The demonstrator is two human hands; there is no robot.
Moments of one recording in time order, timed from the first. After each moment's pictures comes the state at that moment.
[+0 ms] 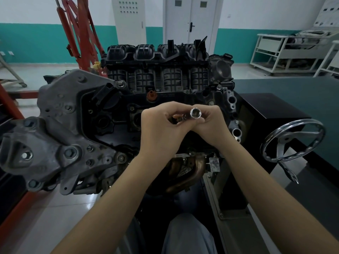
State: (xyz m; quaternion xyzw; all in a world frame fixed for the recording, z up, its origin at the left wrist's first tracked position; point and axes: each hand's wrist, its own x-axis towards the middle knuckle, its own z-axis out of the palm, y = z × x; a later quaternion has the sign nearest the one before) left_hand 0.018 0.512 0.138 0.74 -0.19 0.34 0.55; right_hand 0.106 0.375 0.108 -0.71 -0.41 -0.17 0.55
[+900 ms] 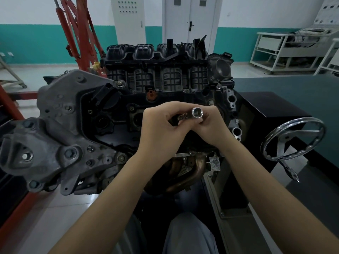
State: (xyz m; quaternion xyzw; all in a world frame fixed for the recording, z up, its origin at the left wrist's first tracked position) left_hand 0.017 0.516 0.138 0.74 -0.23 0.31 0.55; right_hand 0.105 0.377 0.108 -0.71 -0.43 -0.16 0.54
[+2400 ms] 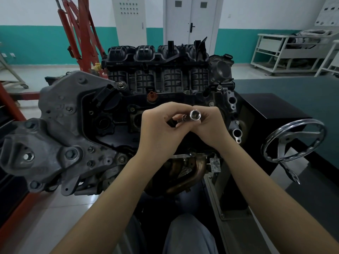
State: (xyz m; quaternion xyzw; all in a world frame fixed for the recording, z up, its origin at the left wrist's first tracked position) left_hand 0.020 0.518 0.136 0.74 -0.22 0.32 0.55; right_hand 0.104 0.379 0.108 -0.72 -0.41 -0.17 0.54
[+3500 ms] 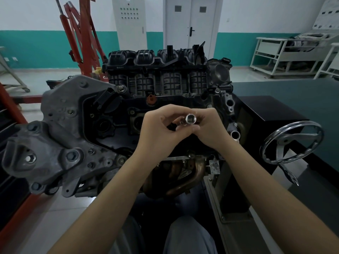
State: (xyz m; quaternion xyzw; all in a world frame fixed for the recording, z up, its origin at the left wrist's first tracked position) left_hand 0.023 0.523 0.134 0.72 -0.25 0.26 0.59; right_hand 0.103 0.376 0.115 -0.75 -0.41 -0.17 0.49
